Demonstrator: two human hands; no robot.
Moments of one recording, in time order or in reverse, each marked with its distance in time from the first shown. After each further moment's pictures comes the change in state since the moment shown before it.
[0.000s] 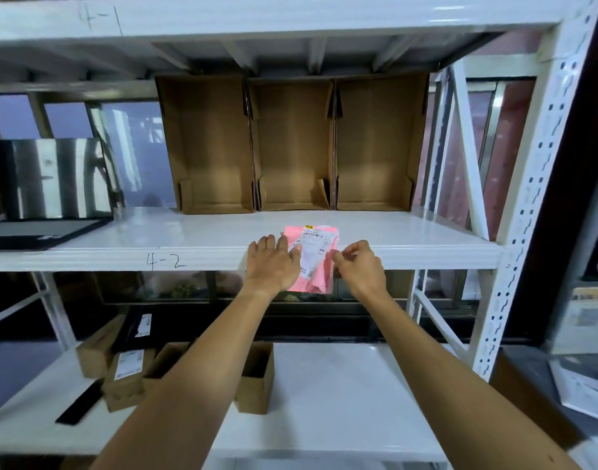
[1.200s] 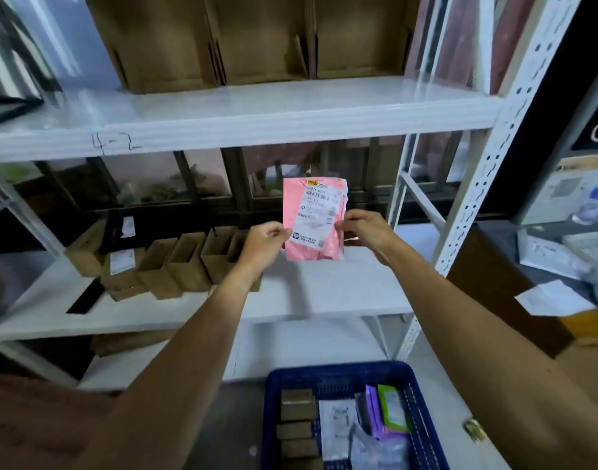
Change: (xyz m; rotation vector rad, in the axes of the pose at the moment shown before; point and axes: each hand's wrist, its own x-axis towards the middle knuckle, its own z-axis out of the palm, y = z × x) left_hand -0.129 -0.003 0.146 -1.099 -0.202 -0.184; right_hand -0.087 0.140 -0.006 0.376 -0.407 0.340
